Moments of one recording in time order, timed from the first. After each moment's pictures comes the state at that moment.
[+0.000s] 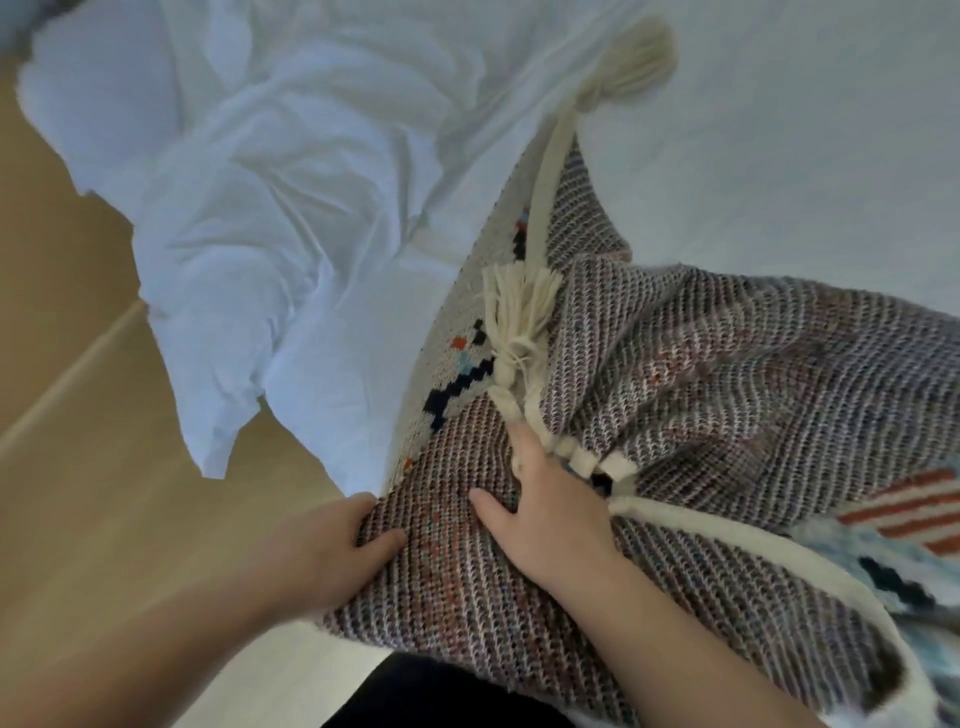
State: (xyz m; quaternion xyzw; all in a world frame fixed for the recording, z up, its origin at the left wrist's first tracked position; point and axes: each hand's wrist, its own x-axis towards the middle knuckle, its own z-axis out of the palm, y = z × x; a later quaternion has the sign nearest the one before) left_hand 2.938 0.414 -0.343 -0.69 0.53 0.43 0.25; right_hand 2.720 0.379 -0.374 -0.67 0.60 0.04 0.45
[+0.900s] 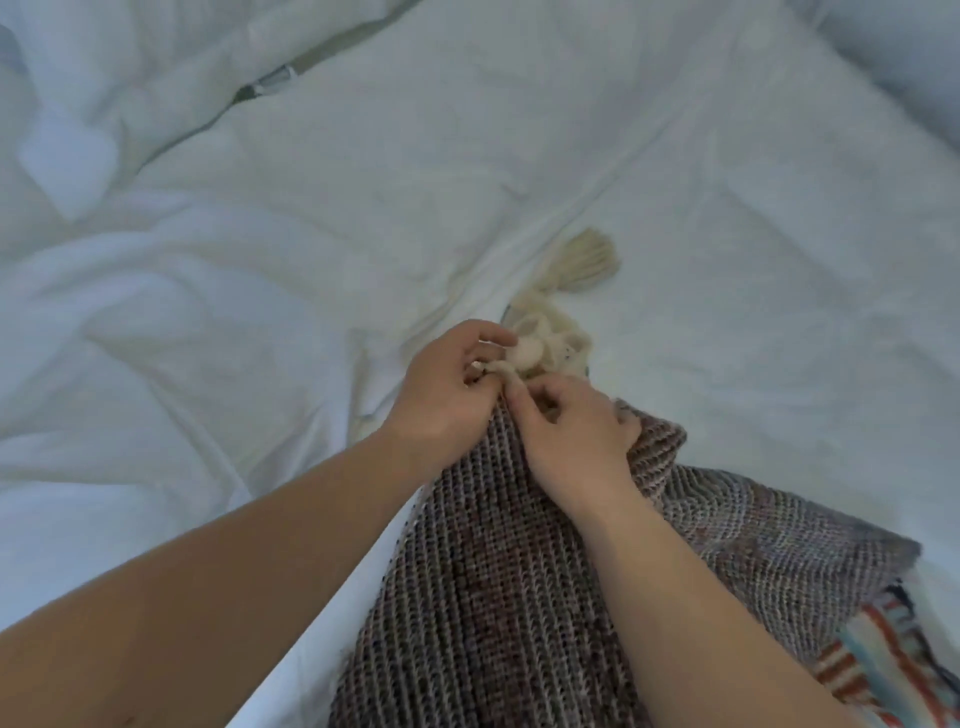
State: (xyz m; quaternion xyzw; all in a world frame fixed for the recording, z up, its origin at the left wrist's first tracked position) left_hand 2.873 0.103 -0.378 -0.58 0.47 0.57 -0.35; right_hand 2.748 0.131 -0.359 -0.54 0.79 -0.06 0.29
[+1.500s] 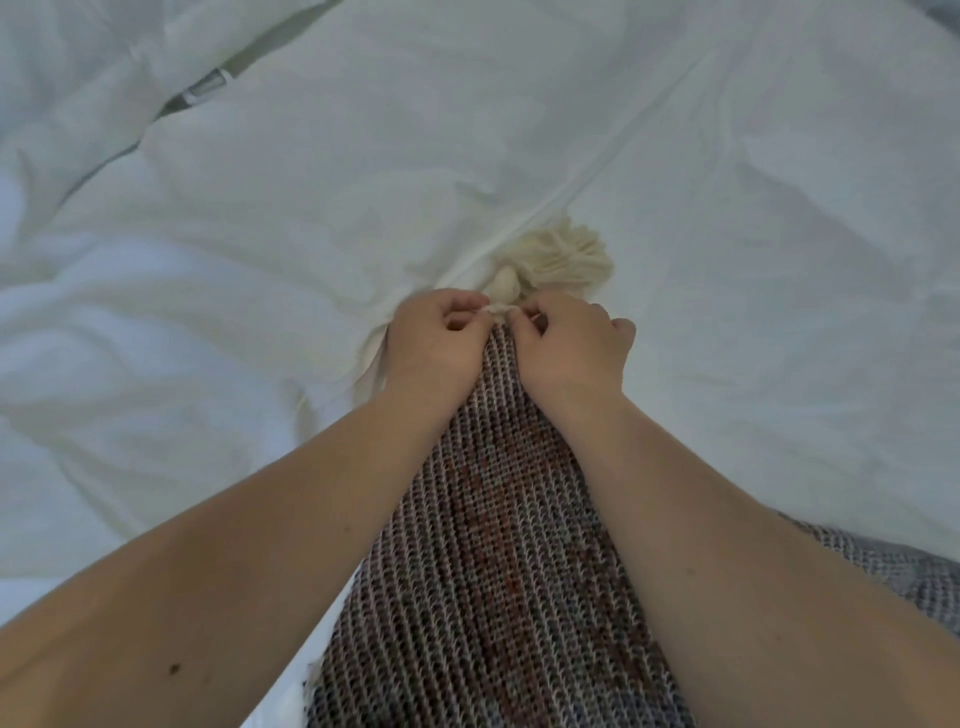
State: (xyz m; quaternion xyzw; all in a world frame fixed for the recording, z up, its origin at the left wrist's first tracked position) left_hand 2.836 0.026 -0.412 -0.69 0.43 0.47 -0.34; right_hand 2.722 0.025 -0.393 -0.59 0.78 -0.06 0.20
